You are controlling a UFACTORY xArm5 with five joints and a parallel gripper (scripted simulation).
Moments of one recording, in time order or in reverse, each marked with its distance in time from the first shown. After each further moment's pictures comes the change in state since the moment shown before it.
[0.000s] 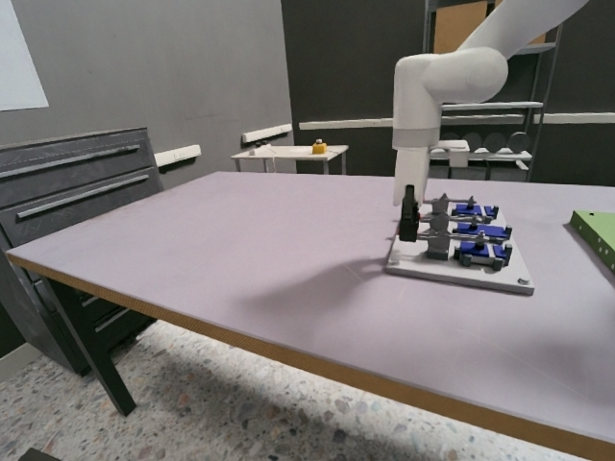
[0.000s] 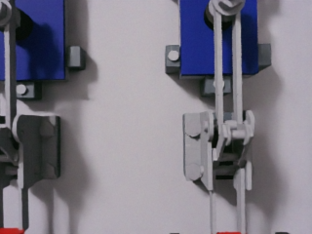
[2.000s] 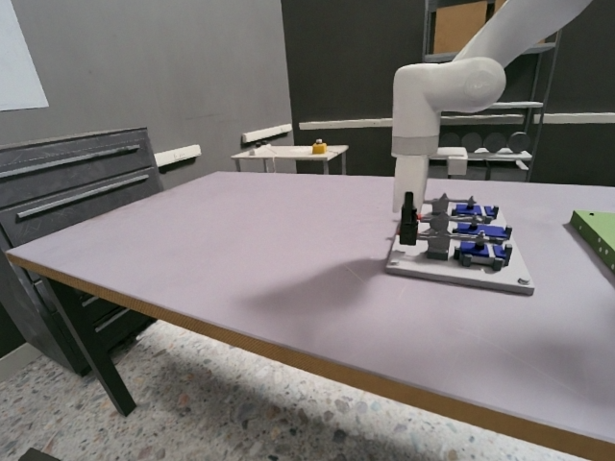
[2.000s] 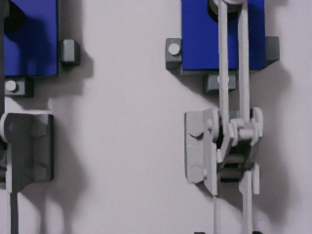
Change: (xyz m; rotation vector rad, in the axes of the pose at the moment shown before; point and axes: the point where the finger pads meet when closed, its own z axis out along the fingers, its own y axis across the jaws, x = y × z) arm -0.001 0.000 0.011 0.000 0.000 0.000
